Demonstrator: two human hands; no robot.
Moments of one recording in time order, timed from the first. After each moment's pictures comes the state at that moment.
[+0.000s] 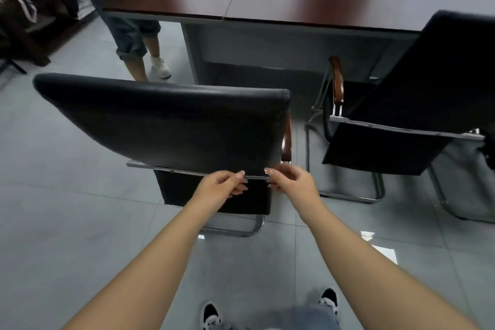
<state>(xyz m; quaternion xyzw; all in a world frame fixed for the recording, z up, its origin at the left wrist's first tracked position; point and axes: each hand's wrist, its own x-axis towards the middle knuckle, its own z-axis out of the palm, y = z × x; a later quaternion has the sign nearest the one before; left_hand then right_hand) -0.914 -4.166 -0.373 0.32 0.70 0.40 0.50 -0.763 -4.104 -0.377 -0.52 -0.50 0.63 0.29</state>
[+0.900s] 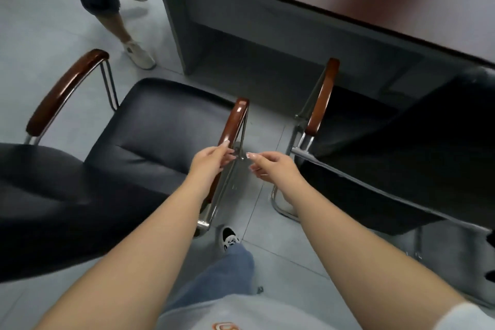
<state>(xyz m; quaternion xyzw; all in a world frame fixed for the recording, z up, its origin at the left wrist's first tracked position) -0.790 -3.853 -0.455 0.06 0.73 0.49 0.46 -0.659 -3.782 -0.431 -0.50 -0.54 0.67 0.08</state>
